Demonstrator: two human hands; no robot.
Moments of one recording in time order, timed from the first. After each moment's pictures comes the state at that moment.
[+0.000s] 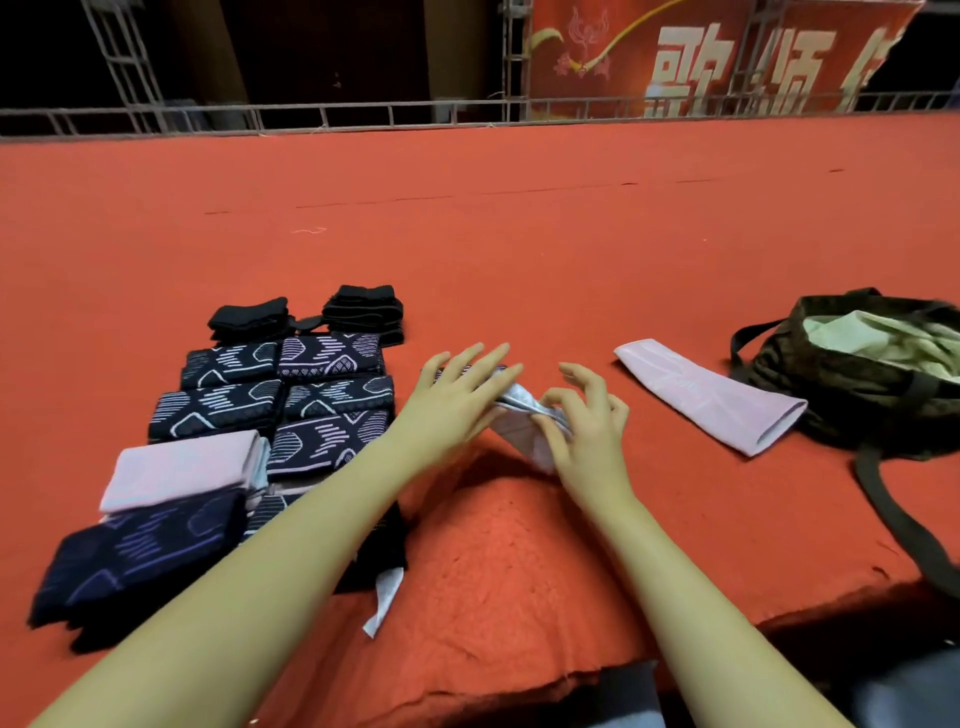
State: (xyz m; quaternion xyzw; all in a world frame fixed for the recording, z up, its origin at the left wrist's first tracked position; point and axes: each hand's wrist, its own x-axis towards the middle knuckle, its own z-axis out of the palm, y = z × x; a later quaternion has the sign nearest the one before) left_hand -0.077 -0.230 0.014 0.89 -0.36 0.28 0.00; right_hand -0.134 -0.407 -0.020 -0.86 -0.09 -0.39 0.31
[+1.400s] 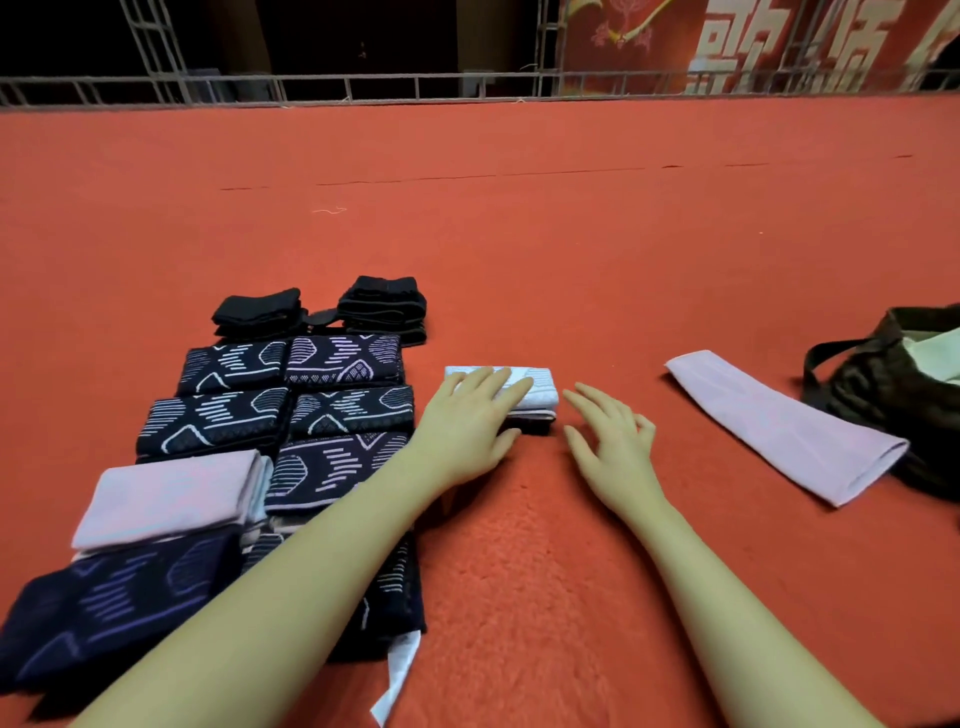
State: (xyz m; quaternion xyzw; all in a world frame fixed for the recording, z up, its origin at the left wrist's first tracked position) left_hand -0.028 -0.225 -0.007 0.93 -0.33 0.19 0.01; right_hand -0.060 -0.422 -0.056 -0.94 -0.05 -0.23 0.24
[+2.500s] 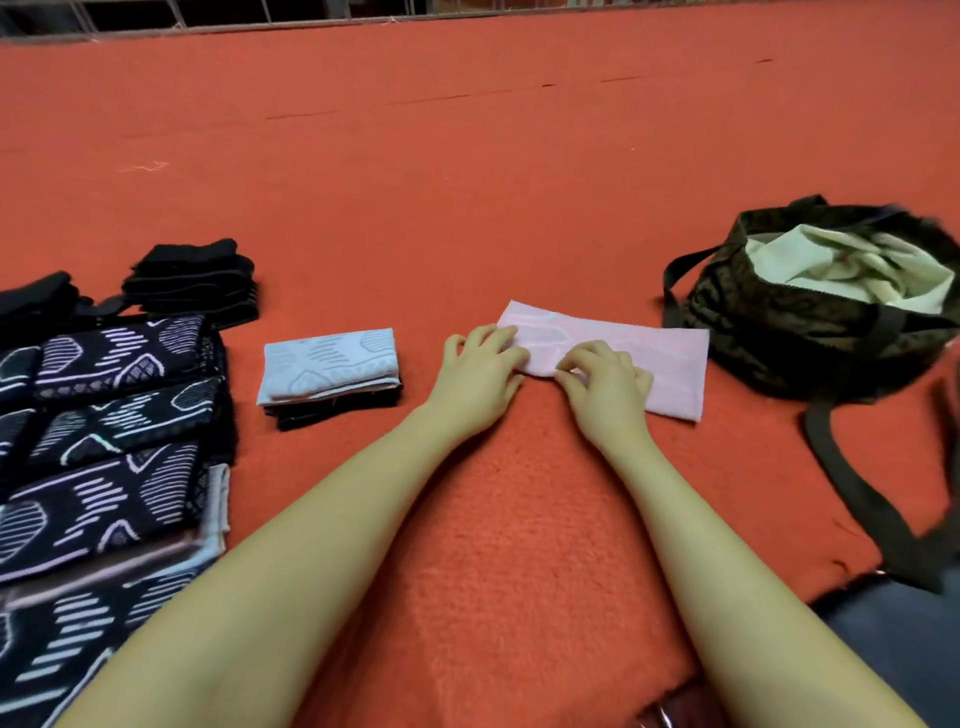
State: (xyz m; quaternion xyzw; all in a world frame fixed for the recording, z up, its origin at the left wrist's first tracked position) left_hand 0.006 -0.403 -0.052 0.92 -0.37 0.10 0.09; right_hand -0.069 -0.546 -0.056 -0.94 0.15 -0.20 0.24
